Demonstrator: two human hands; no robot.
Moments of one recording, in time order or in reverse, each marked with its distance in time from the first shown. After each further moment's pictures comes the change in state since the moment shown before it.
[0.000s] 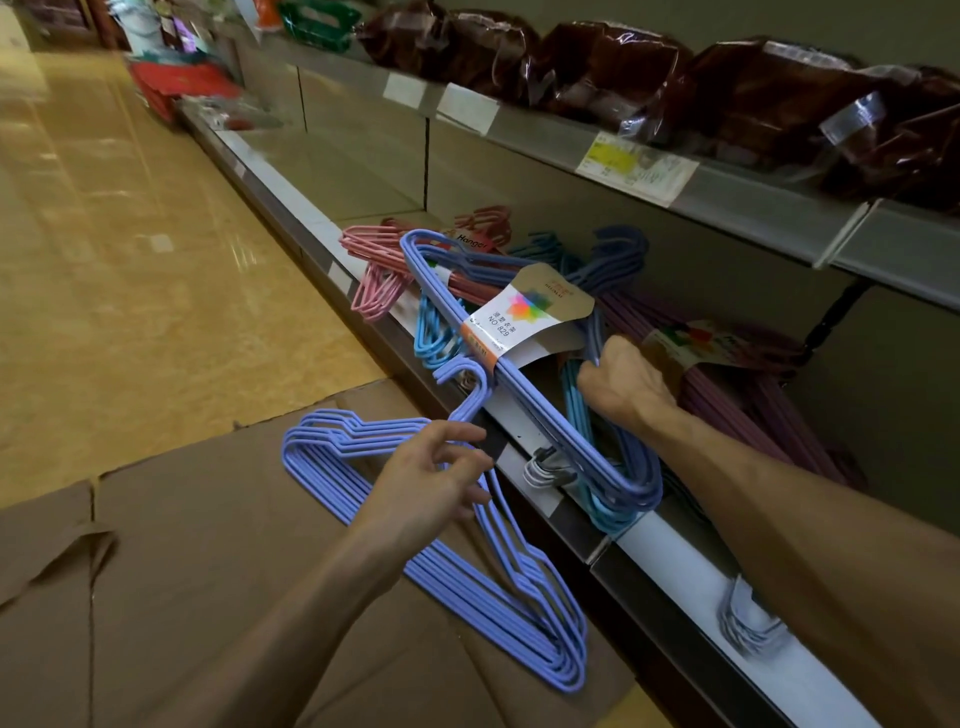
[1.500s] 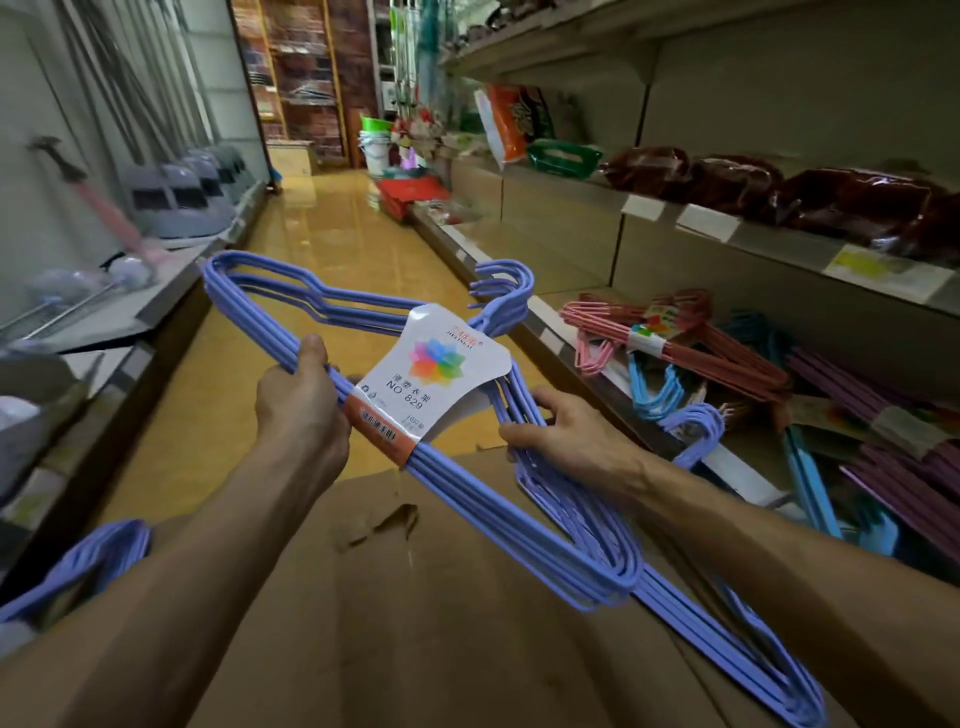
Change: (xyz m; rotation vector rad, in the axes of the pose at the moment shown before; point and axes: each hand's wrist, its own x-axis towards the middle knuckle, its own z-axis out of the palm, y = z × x) left_hand -0.136 0.071 -0.272 -0.635 0.978 0.212; right_hand -0.188 -0.216 0.040 0.715 -0.643 -0.470
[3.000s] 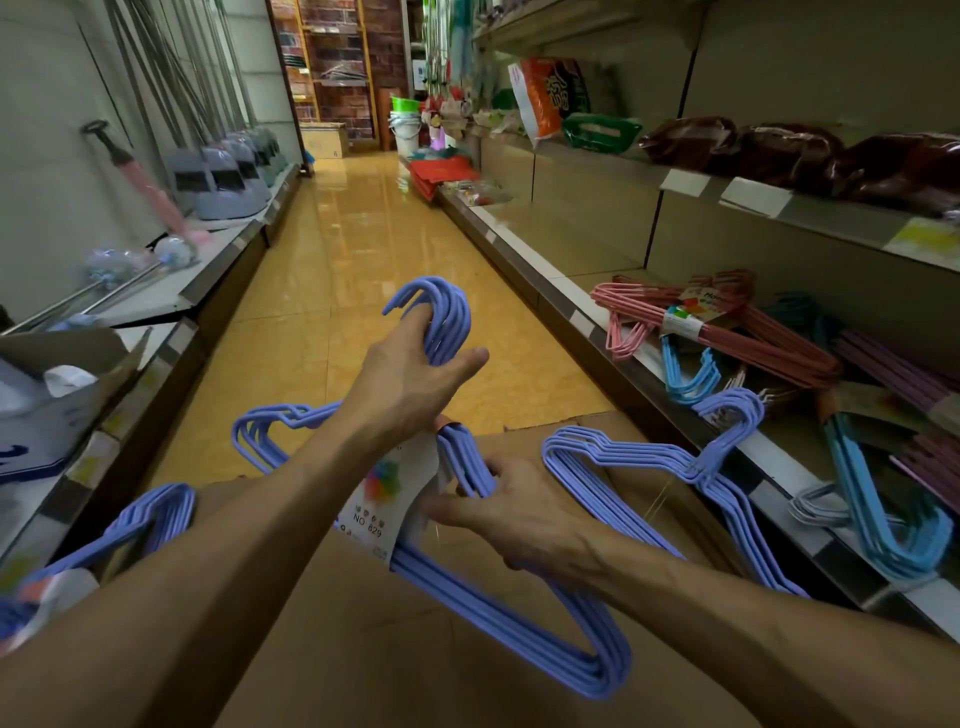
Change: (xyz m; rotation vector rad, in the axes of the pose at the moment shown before) left_hand -0.025 -0.001 0.000 0.966 -0.550 0.495; right_hand -0.037 0.010 0.088 0.020 -0.177 -0.010
